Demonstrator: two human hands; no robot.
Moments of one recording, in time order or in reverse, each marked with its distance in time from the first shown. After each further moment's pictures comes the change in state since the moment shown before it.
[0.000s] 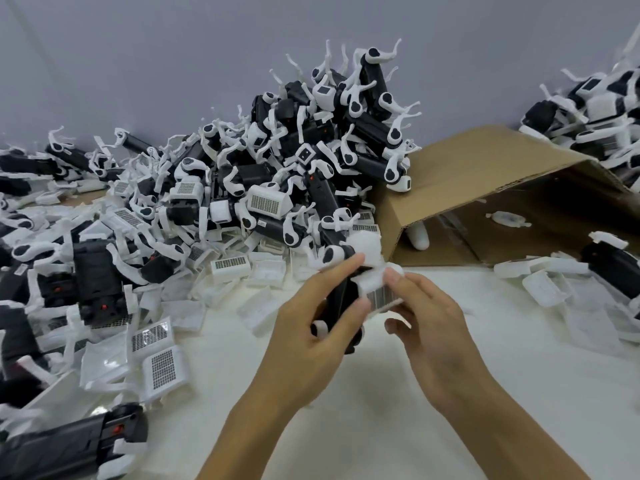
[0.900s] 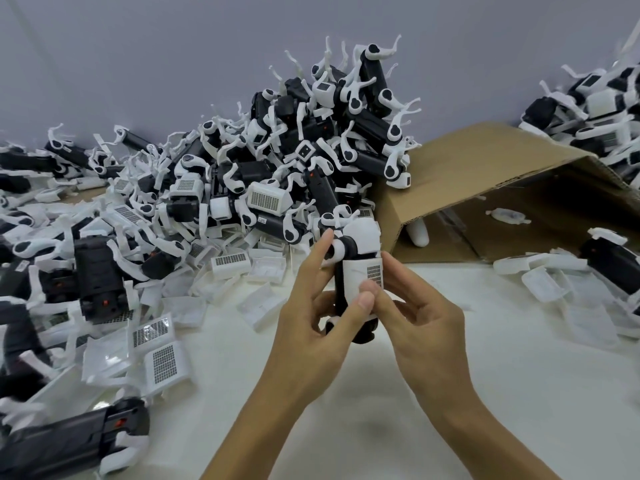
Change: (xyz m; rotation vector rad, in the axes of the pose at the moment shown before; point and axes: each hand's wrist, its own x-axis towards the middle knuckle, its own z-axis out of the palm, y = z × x) left_hand -0.003 0.001 0.010 -0.220 0.030 0.024; right_hand -0.014 0.013 0.007 -0.237 -0.003 -0.433
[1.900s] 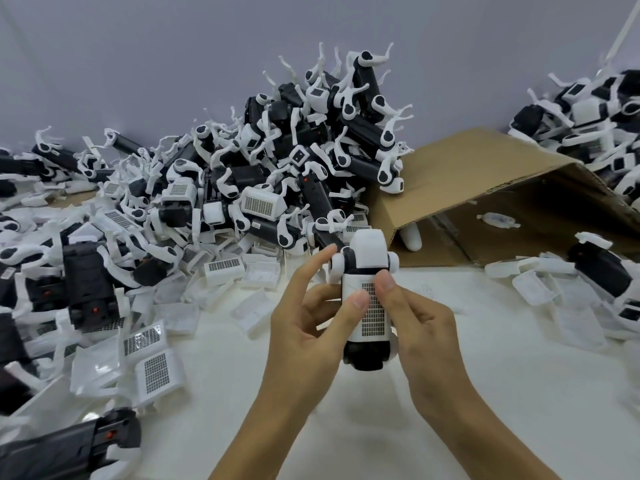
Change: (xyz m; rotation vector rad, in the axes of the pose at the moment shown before) left_hand 0.000 0.008 0.008 -0.110 0.096 -0.041; right_hand 0.000 -0.010 0.000 0.100 -0.086 0.158
